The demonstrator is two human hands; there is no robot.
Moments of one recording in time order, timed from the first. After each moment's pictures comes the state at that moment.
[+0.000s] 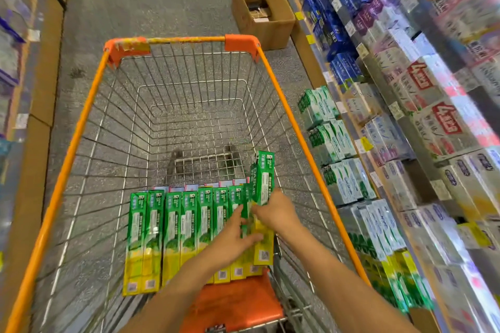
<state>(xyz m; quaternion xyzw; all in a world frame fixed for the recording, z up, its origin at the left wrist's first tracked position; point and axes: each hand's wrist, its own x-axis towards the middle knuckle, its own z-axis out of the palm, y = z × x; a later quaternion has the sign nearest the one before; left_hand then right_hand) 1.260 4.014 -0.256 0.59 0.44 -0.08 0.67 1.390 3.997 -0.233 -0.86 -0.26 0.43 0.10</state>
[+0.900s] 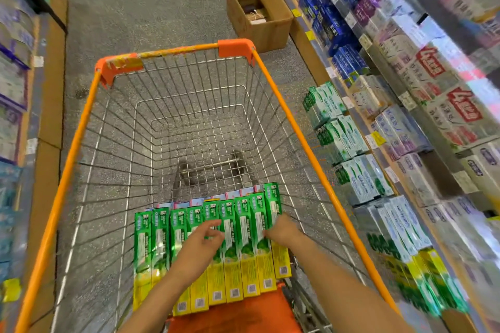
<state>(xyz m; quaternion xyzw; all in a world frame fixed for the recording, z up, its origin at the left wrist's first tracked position) 1.218 4.056 -0.273 0.60 0.54 -0.03 0.60 1.403 3.991 -0.323 -0.82 -0.17 0.54 0.06</state>
